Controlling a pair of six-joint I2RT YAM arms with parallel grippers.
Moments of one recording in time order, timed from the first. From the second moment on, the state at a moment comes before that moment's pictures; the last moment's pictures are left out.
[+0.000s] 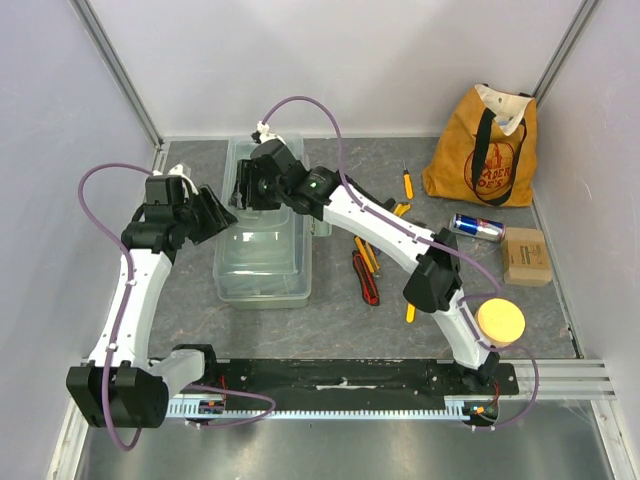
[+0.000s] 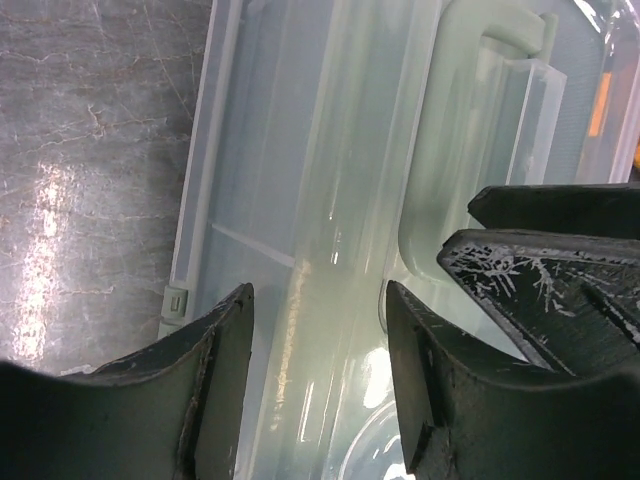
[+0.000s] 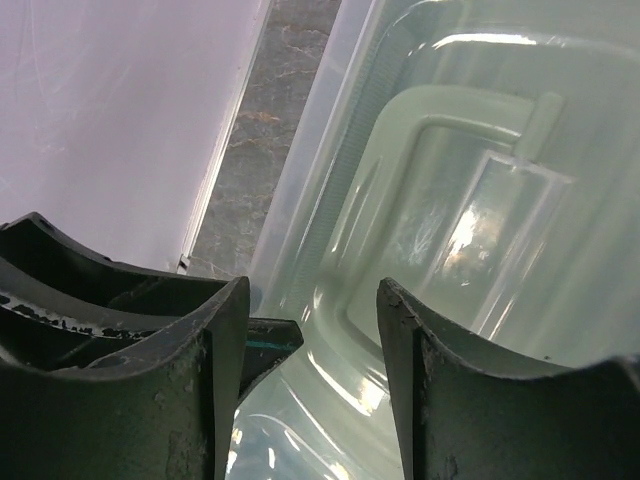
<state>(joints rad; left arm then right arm) -0.01 1.11 1.09 -0.75 0.19 -0.50 0.94 2.21 2.29 -0.61 0.03 0.71</state>
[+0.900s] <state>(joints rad) 0.01 1.07 1.03 -0.67 0.24 -0.49 0.83 2.21 2.14 -0.34 -0.29 1.02</state>
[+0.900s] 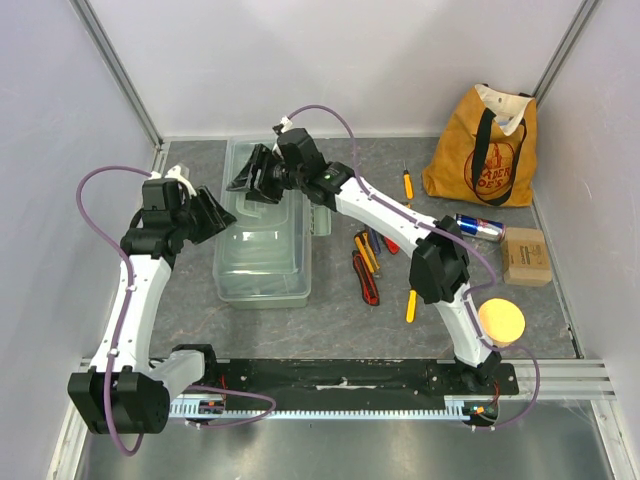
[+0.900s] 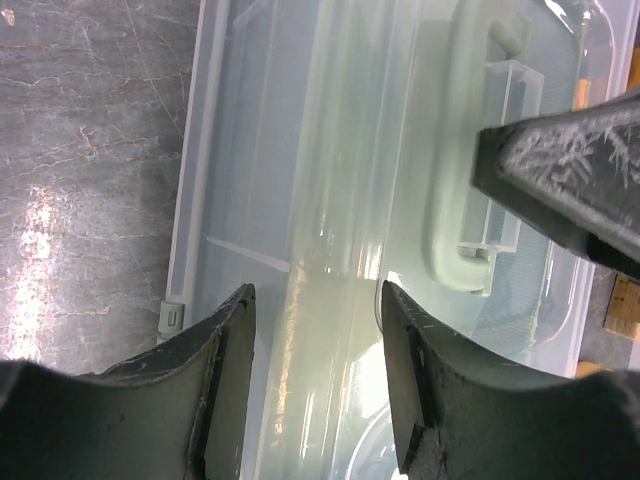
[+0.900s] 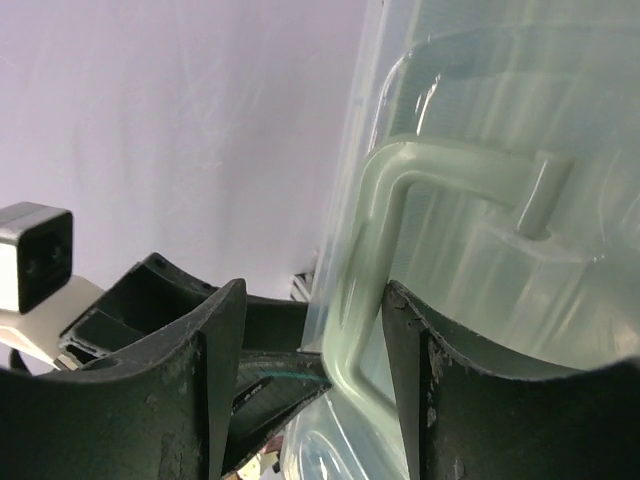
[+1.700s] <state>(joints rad) -0.01 1.08 1.20 -0.67 0.35 -0.48 0.79 2.21 1.94 0.12 -0.44 1.19</state>
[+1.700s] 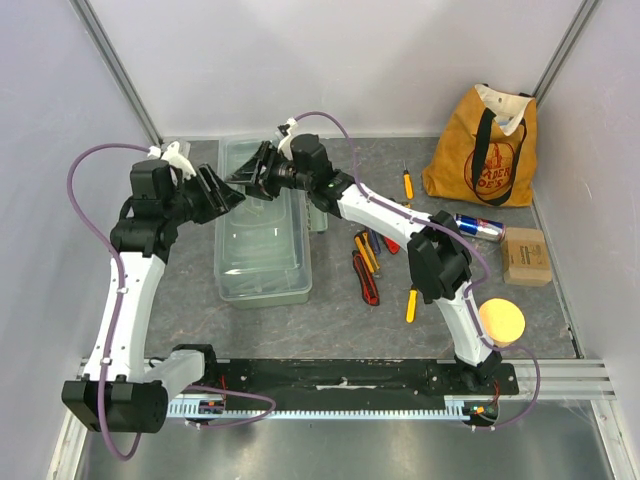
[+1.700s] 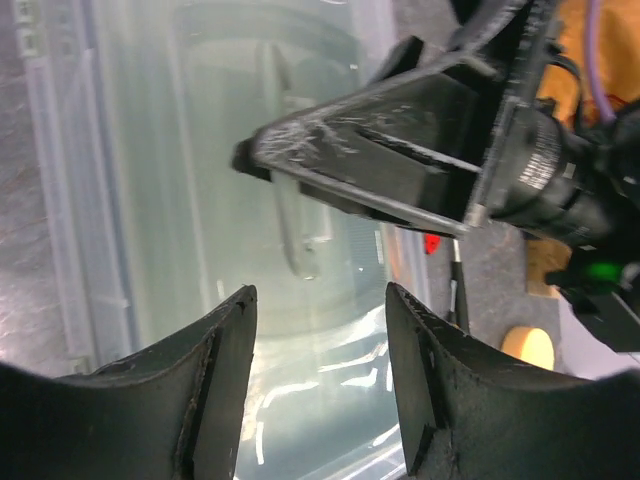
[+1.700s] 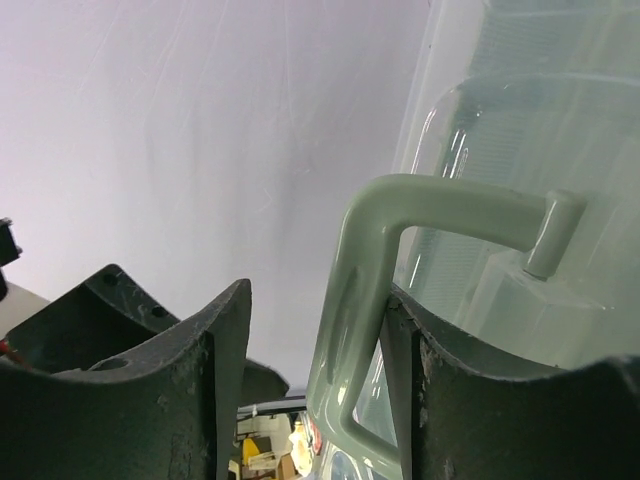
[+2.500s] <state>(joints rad) -0.05 1.27 1.15 -0.47 0.53 -0.48 0.74 2.17 1.84 0.16 -0.41 1.23</state>
